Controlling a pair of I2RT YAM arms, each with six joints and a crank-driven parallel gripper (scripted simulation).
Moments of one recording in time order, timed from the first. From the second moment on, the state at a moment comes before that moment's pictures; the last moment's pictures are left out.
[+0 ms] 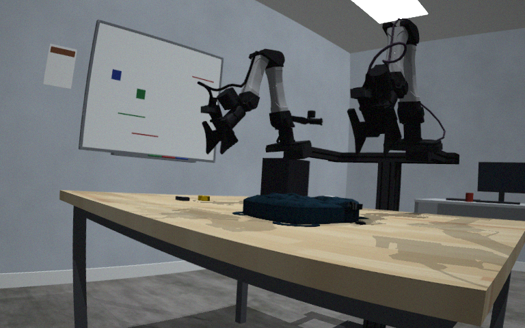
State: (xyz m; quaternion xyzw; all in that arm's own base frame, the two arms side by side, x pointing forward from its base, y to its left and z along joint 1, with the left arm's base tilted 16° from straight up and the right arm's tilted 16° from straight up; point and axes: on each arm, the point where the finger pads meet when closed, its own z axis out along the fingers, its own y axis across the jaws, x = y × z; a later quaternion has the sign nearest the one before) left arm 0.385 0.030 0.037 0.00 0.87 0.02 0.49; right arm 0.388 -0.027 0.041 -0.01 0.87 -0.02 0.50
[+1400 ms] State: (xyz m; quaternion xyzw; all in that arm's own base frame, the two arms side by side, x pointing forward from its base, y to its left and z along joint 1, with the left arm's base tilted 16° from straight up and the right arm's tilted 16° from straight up) left arm 0.338 -0.010 0.002 0.10 0.88 0.06 0.46; right arm 0.388 -0.027 0.041 -0.01 0.87 -0.02 0.50
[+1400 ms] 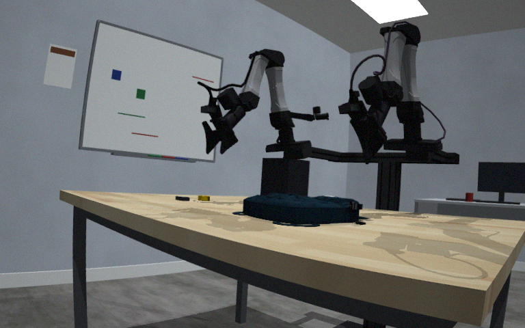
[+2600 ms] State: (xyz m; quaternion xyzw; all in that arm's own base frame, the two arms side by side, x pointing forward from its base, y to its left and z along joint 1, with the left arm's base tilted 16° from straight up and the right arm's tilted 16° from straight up) left arm 0.197 -0.137 -0.081 0.49 0.70 0.32 0.41; right arm 0.388 -0.027 0.041 -0.01 0.87 -0.02 0.50
